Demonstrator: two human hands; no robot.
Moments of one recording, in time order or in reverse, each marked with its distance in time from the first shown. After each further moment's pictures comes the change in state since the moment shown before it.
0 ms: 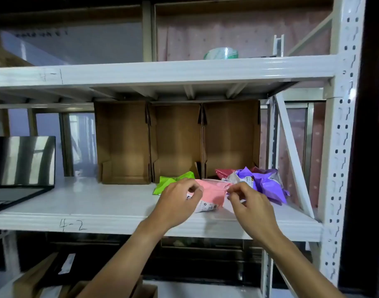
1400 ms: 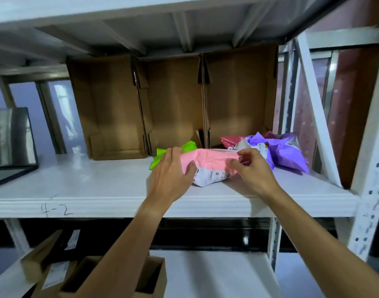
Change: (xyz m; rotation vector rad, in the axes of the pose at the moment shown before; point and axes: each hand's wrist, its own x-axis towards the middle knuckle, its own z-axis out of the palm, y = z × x) left_hand 0.028 -0.084 0.056 0.321 0.133 -0.136; right_hand 0.065 0.062 0.069 0.350 -0.091 0.333
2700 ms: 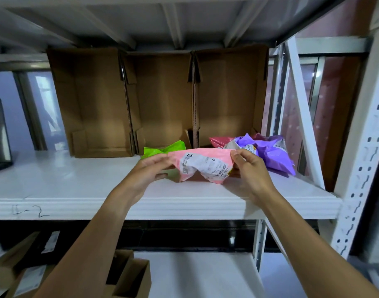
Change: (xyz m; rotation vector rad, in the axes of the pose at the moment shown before) left_hand 0.011 -0.027 -0.020 -1.072 -0.466 -0.385; right_hand -0.004 -0.006 -0.011 0.294 -0.005 0.064
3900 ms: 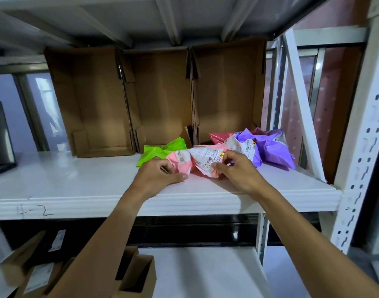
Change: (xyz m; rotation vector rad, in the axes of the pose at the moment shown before) left_hand -0.001 -0.009 0.015 0.625 0.204 0.127; right_hand 0.000 0.002 0.009 -0.404 -0.188 -0.085
